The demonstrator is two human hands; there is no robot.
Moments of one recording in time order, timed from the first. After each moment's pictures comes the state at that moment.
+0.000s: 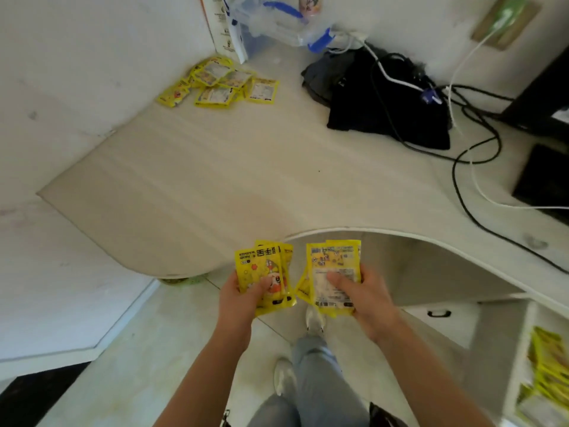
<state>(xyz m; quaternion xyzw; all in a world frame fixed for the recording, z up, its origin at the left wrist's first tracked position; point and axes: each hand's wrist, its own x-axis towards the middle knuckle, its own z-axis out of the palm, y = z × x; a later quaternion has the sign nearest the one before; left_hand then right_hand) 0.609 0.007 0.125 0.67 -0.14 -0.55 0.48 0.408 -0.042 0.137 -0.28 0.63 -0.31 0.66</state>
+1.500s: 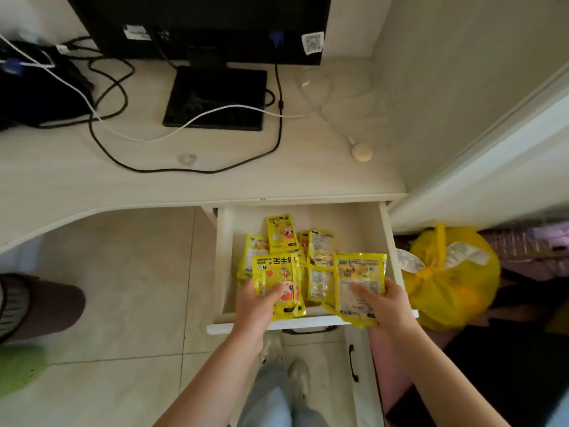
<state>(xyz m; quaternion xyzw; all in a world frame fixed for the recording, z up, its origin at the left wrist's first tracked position) 0.041 0.123 0.066 0.65 -0.40 -0.63 0.16 -0.156 0.224 0.097 -0.05 0.78 -0.43 0.46</state>
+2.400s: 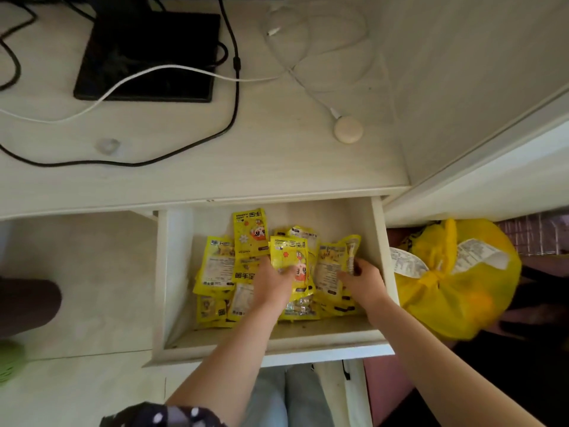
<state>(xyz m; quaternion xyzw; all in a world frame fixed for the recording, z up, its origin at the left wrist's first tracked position) -0.096 0.089 -0.019 0.69 -0.49 -0.53 0.01 -0.241 0.167 -0.023 -0.11 0.84 -0.23 0.48</state>
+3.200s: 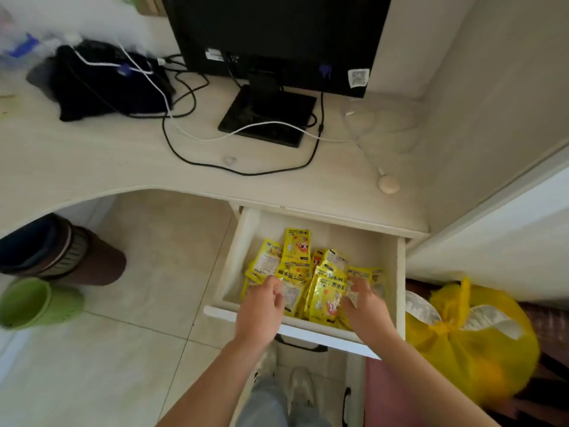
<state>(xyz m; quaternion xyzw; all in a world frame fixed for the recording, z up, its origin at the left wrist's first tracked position) 0.010 0.153 0.081 0.66 -0.67 -0.33 0.07 -0.187 0.196 0.087 -0.44 0.80 -0.12 0.39</state>
